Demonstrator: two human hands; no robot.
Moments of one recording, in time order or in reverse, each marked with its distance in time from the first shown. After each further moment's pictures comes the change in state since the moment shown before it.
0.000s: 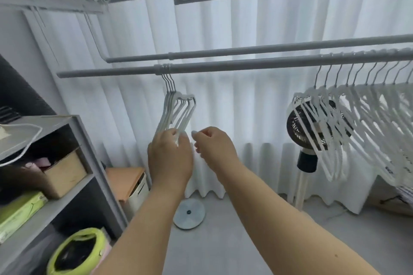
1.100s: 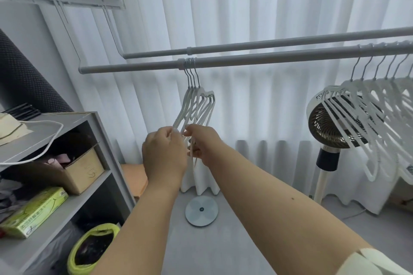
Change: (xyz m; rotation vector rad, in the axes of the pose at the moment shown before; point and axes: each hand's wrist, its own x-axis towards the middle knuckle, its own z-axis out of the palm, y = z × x) left_hand 0.043 -0.050 -0.044 -0.010 0.088 -0.067; right_hand 0.066 -0.004 0.098 0.381 -0.139 0.327
